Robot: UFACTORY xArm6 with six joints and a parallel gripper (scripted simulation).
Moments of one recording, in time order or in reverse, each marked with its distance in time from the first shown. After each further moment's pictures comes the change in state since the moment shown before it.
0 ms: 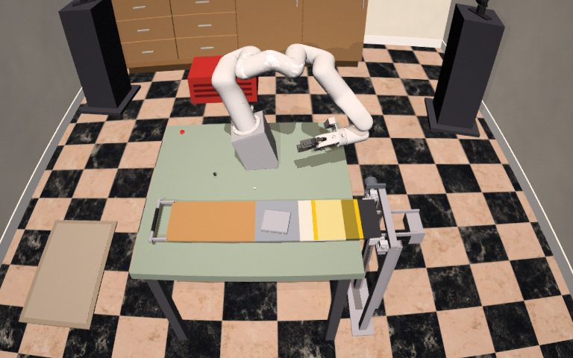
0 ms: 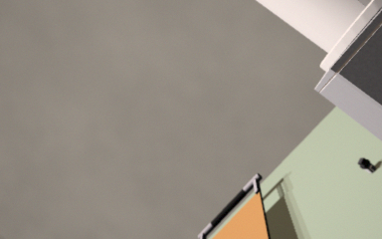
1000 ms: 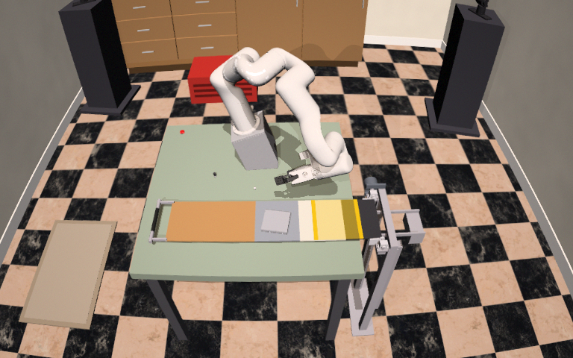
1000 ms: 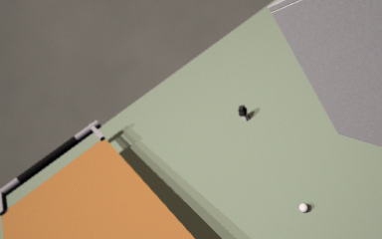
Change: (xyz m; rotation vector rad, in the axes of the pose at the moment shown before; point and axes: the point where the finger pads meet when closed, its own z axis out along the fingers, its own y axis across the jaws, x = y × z) arm -0.108 -0.048 0.107 -0.743 -0.018 -0.202
